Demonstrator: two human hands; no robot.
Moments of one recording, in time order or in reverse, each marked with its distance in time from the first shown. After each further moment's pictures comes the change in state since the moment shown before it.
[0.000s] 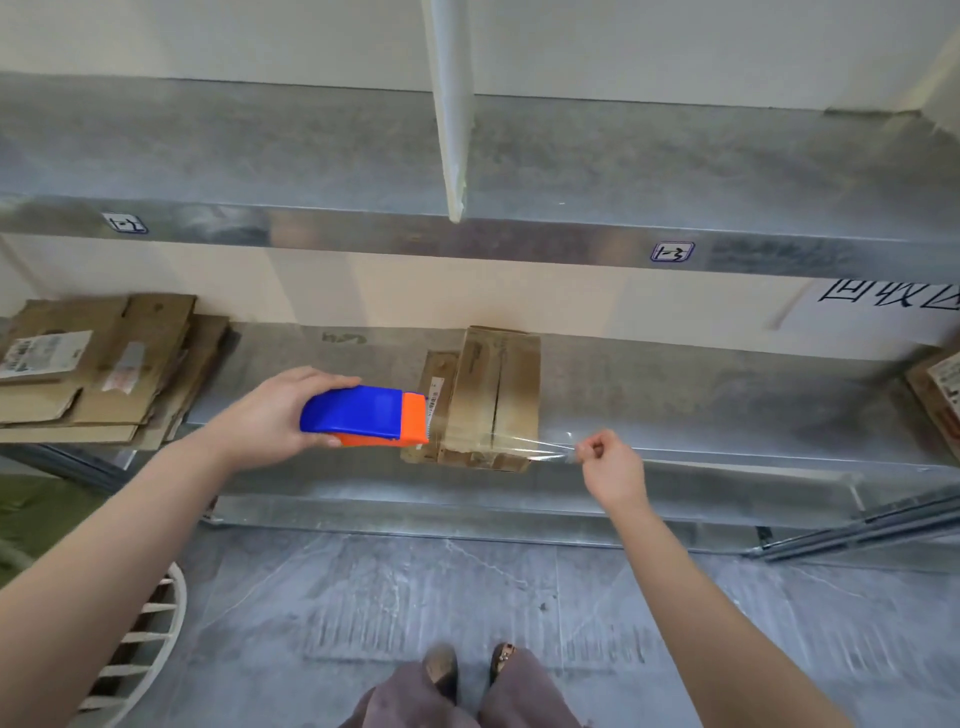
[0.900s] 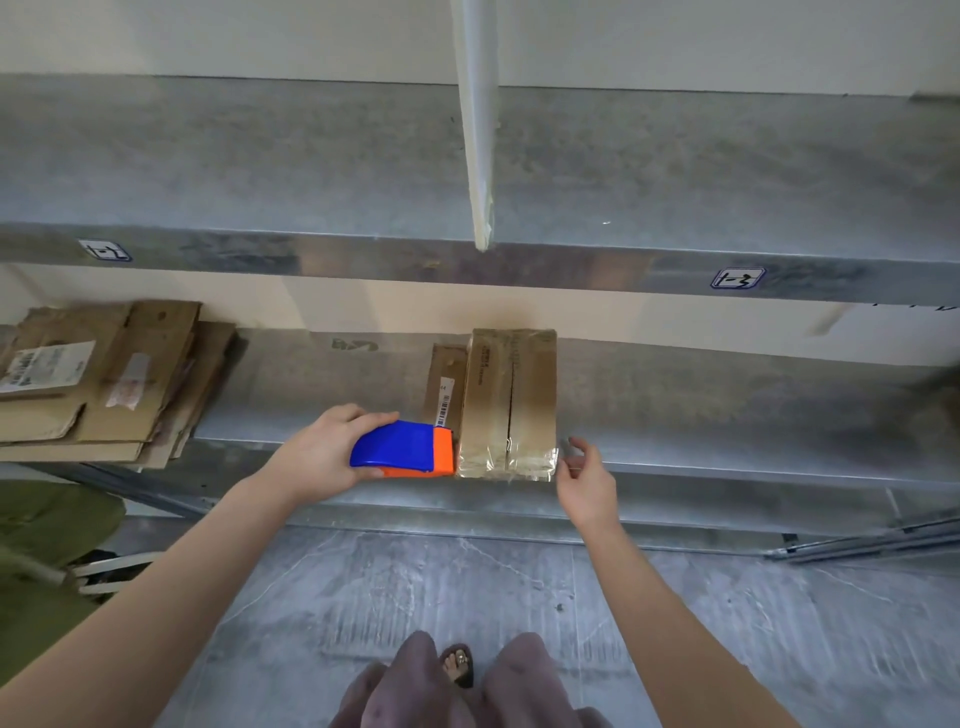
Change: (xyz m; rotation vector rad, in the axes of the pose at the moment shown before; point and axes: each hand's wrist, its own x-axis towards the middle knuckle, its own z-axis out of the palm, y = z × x) left_hand 0.026 -0.019 0.060 0.012 -0.080 -0.130; right_hand 0.006 -0.017 0.060 0.187 -0.087 0.046
